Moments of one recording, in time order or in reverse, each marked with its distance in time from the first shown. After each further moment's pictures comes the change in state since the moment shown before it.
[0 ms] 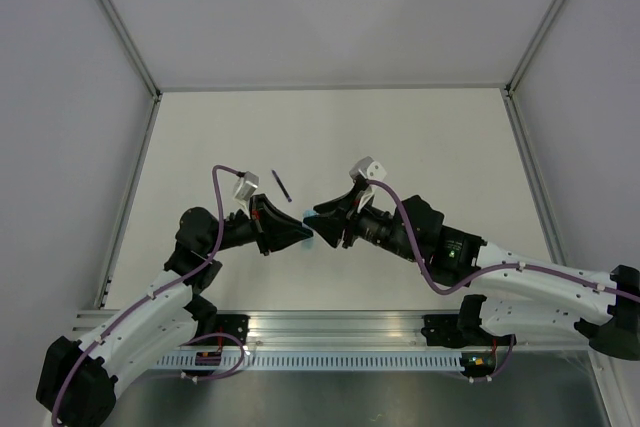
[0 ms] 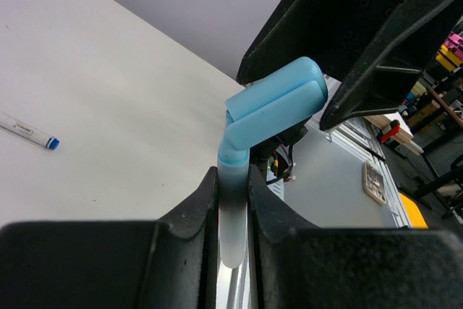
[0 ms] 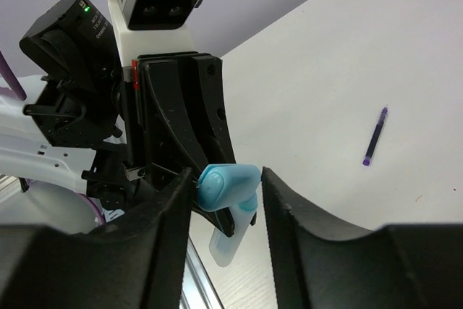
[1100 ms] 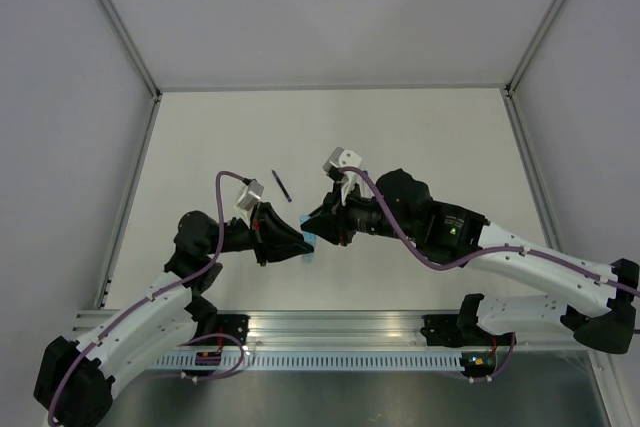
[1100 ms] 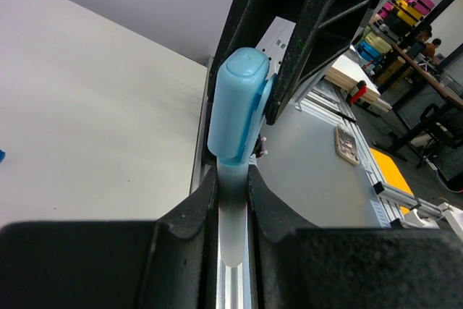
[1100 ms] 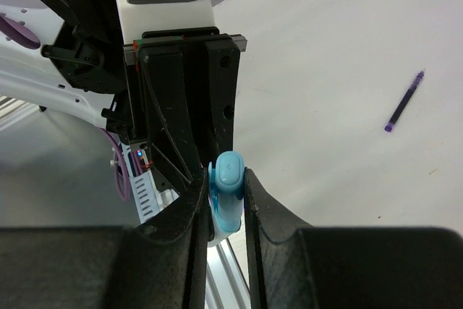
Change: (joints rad) left arm -0.038 -0.010 0.000 0.054 0.130 -0.006; right arm -0.042 0.116 0.294 -0.411 -0.210 -0.062
